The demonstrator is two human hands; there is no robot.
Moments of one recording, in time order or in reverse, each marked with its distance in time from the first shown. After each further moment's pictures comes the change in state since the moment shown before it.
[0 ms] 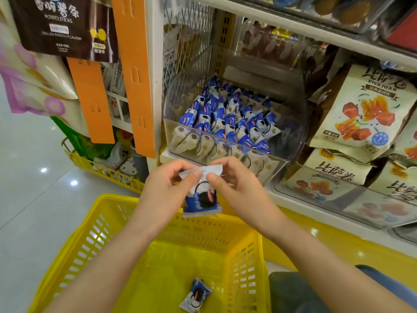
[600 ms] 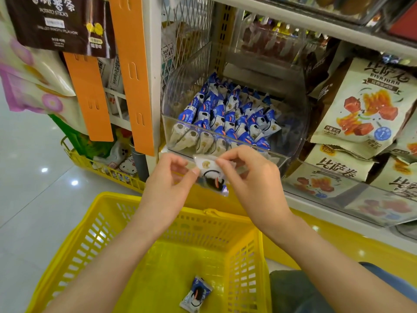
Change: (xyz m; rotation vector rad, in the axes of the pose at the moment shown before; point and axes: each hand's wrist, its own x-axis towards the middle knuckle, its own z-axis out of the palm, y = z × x) left_hand 0.001 -0.005 0.005 0.149 0.118 -0.113; right_hand -0.004 -0.005 -0.010 -0.405 0.305 -0.299
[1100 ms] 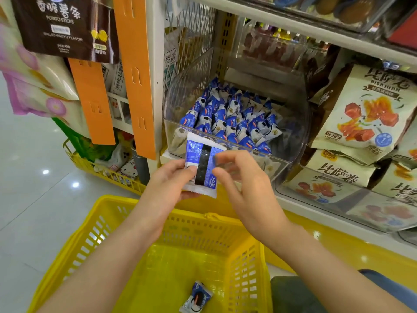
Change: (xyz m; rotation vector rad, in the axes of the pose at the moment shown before) left_hand 0.002 0.008 -0.004 -0.445 -0.157 -0.217; right_hand -0.003 -0.004 0.004 0.117 -0.152 0.035
